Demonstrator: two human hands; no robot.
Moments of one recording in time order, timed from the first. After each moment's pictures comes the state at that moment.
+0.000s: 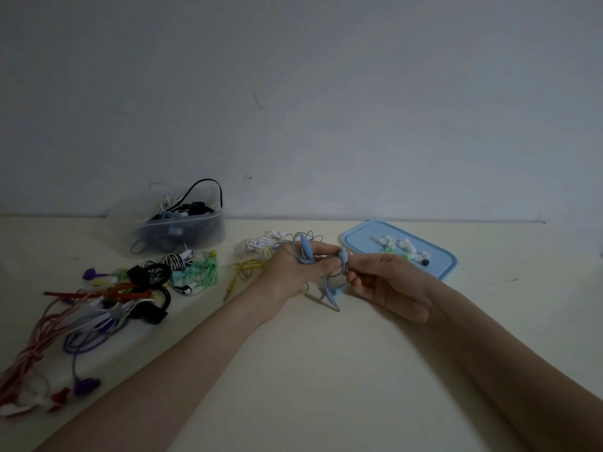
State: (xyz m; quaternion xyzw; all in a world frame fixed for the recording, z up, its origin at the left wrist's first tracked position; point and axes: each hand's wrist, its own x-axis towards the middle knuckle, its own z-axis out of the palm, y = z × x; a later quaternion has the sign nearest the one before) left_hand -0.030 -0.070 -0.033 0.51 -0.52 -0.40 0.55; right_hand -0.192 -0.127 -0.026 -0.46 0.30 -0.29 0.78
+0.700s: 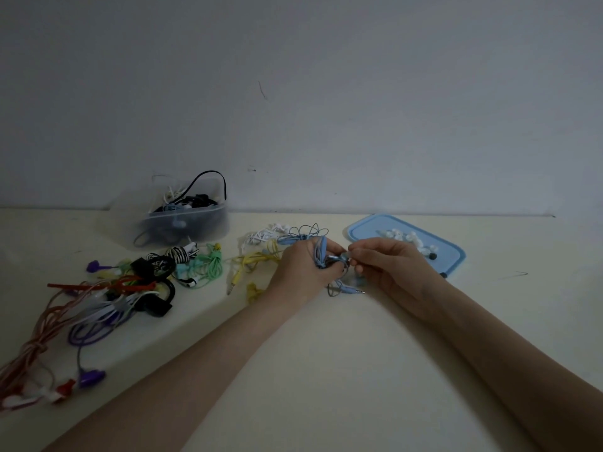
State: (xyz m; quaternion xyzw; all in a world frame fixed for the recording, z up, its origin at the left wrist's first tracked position) left_hand -0.038 -0.070 -0.040 0.59 -0.59 -0.22 0.50; right_hand -0.184 -0.123 -0.031 -0.52 0.28 -0.39 0.71
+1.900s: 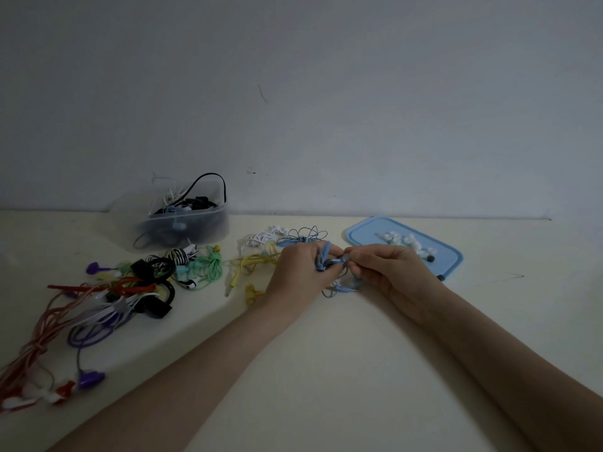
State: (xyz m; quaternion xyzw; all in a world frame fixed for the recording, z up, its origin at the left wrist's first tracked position) left_hand -0.040 -0.067 -0.042 0.58 -0.63 -0.13 0.49; right_hand -0.186 -0.120 -0.031 -0.54 0.31 -0.38 0.68
